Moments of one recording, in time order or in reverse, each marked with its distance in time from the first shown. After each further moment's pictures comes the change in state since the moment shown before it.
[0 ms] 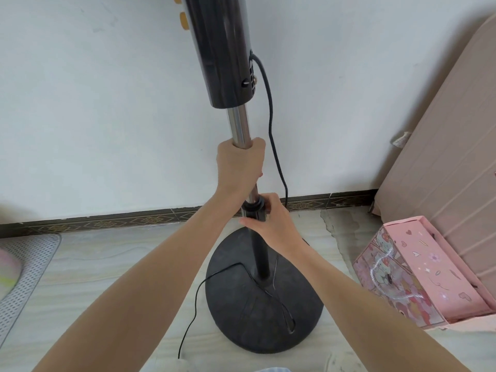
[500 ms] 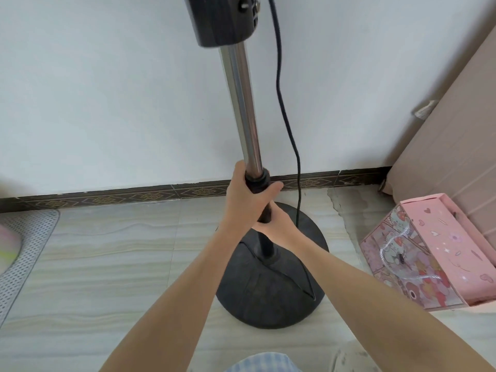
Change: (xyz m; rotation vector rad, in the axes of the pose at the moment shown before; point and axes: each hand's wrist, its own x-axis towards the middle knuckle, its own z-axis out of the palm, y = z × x) left_hand -0.035 -0.114 -0.011 0.099 -0.172 -0.023; right_hand 0.009 0.083 0.035 -0.113 -0.189 0.254
